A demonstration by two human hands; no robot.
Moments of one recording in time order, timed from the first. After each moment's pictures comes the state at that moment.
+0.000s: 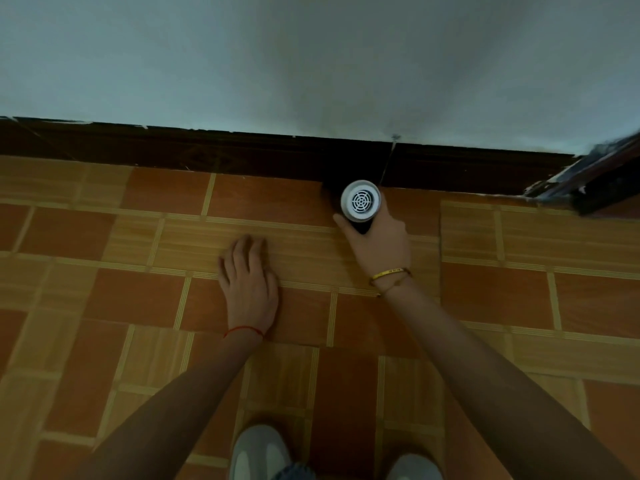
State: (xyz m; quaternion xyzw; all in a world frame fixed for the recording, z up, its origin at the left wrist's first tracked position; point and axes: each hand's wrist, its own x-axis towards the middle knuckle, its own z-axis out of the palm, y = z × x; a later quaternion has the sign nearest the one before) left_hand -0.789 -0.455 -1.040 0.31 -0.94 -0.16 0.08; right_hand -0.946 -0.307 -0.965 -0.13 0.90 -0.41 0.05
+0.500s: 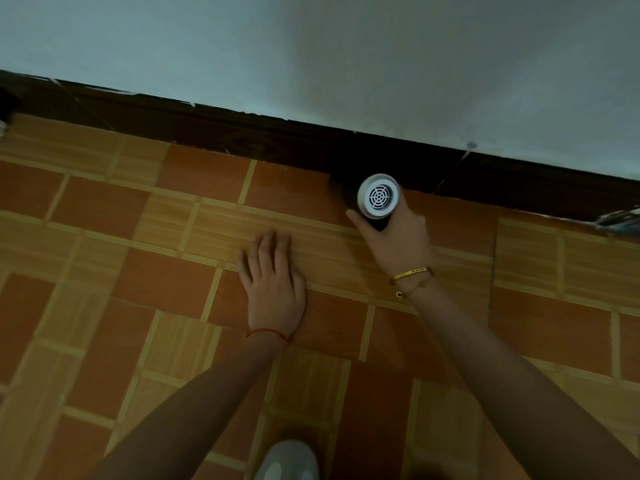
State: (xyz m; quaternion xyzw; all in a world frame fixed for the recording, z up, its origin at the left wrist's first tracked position) left_hand -0.784 -0.467 -1.042 0.34 -0.93 -0.15 0.08; right_hand -0.952 -0.356 -0.973 -0.20 0.89 -0.40 0.06
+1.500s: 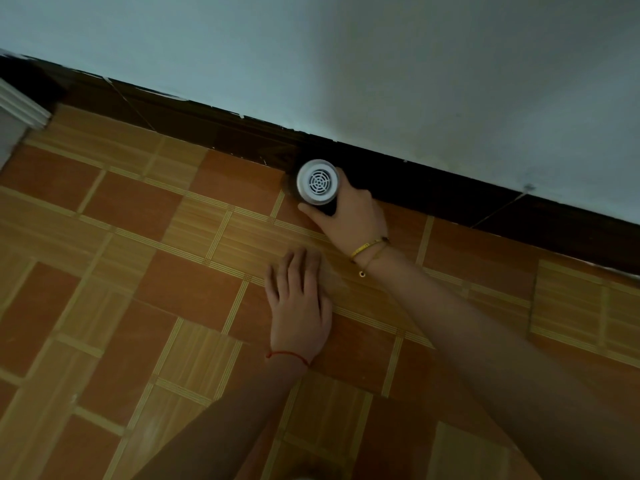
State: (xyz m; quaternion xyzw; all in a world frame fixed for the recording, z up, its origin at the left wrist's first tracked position) left_hand -0.785 -0.471 -1.041 0.33 -0.93 -0.14 0.07; right_hand -0.954 -0.477 -0.965 -0.36 0.86 -0.34 0.13
